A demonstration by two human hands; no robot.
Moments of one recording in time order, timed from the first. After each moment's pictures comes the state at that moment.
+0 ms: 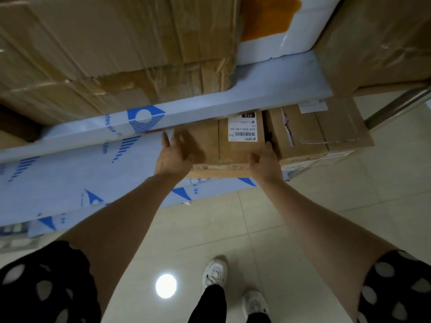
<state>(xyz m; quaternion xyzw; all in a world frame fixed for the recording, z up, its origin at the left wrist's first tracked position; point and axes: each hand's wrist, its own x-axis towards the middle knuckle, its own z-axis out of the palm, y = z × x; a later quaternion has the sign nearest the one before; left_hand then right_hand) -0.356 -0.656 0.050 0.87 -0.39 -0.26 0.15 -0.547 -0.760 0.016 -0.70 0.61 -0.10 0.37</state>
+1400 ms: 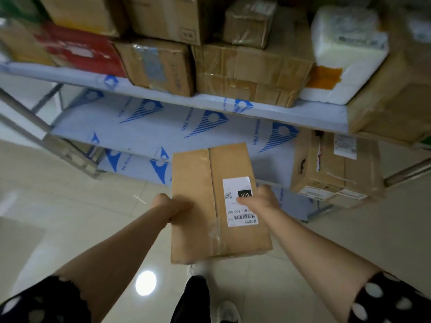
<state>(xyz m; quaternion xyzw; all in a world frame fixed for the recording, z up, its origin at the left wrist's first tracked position) -0.453 -0.404 0.123 0.88 0.11 -0.37 0.29 -0.584 -0.603 0.148 -0.73 0.48 0.11 0.47</state>
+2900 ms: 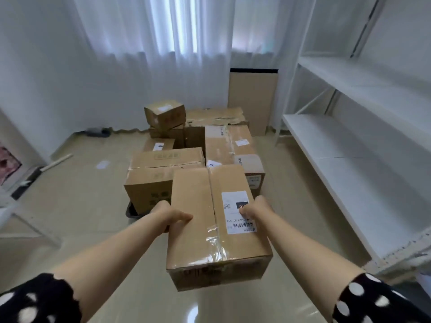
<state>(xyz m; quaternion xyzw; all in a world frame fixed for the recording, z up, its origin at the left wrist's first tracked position) -0.312 0.657 0.283 0.68 0.54 -0.03 0.49 -0.159 0.483 0.290 -0.89 -0.07 0.30 0.34</state>
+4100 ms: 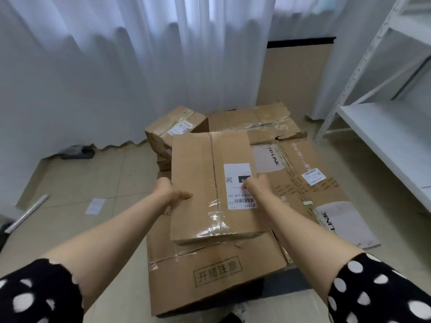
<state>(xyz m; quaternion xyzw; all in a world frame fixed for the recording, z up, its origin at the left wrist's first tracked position) 0.040 1.331 0.230 0.72 0.50 -0.05 0.48 0.165 1.146 0.221 -0.83 0.04 0.27 0.48</state>
